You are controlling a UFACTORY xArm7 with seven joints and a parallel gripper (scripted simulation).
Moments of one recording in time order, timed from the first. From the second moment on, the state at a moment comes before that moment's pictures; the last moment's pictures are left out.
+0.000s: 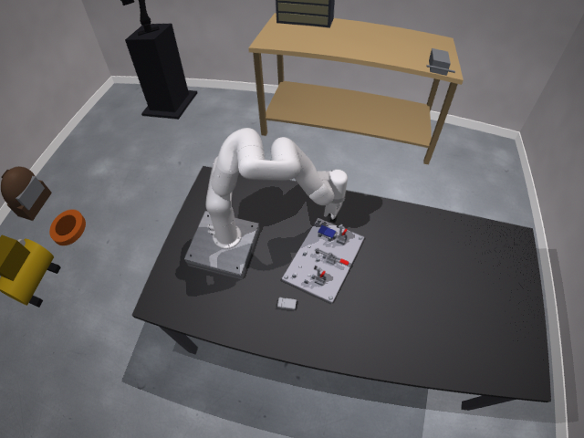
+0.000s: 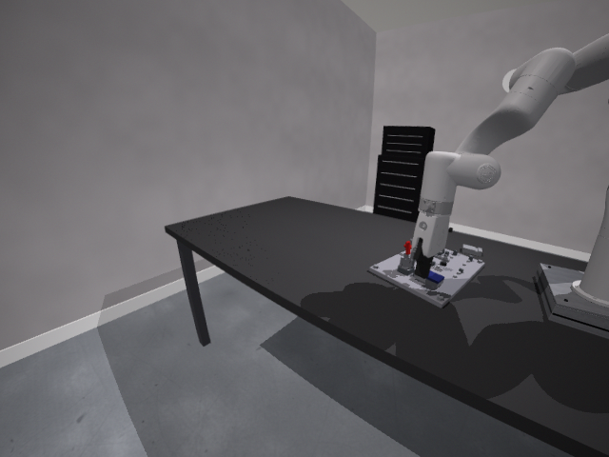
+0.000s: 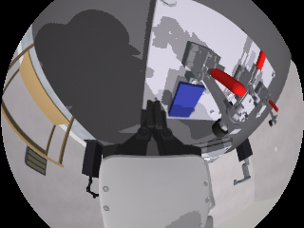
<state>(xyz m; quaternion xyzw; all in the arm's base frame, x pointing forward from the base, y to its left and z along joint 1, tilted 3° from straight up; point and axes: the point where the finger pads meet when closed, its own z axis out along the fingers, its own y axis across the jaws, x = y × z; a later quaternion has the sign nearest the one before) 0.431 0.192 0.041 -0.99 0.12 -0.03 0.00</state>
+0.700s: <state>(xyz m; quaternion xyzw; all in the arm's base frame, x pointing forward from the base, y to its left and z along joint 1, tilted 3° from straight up) 0.426 0.191 0.090 -0.99 0.12 -0.02 0.00</state>
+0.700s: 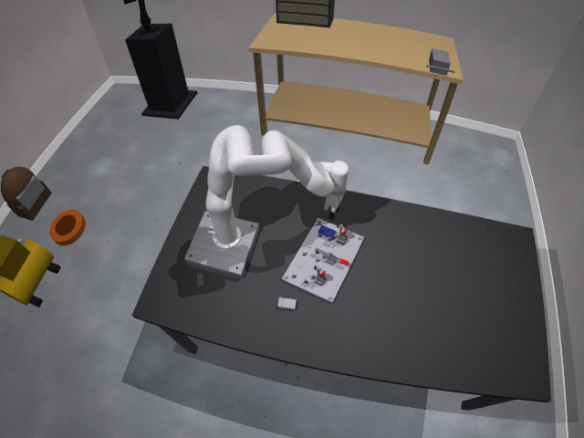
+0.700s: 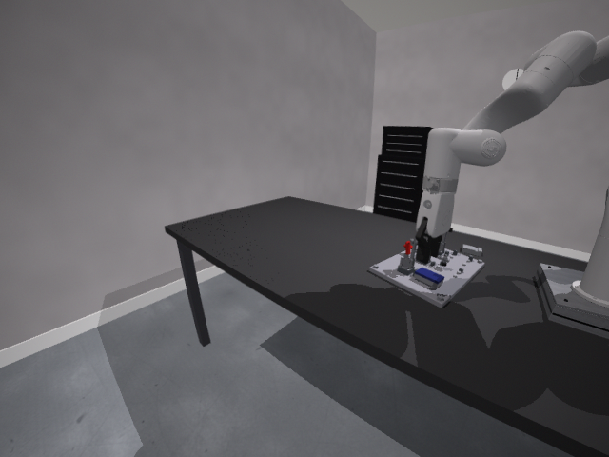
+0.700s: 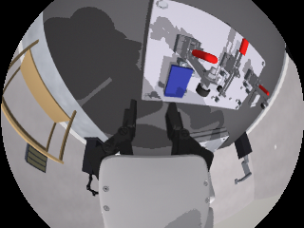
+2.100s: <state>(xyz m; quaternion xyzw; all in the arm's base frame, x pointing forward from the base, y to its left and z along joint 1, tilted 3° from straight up) 0.411 0.140 0.178 -0.99 0.12 -0.03 0.00</state>
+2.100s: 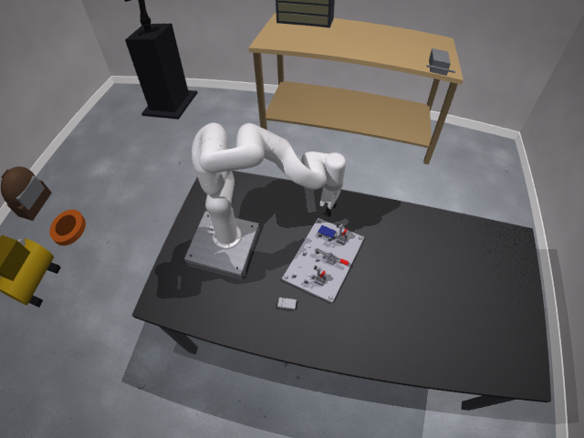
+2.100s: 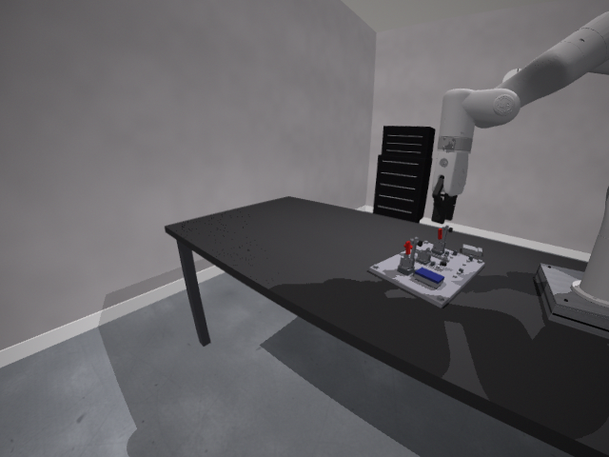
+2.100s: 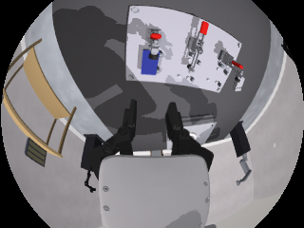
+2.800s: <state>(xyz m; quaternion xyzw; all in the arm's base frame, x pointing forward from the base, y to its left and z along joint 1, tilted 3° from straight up) 0.418 0.139 0.118 -0.99 0.12 -0.02 0.00</state>
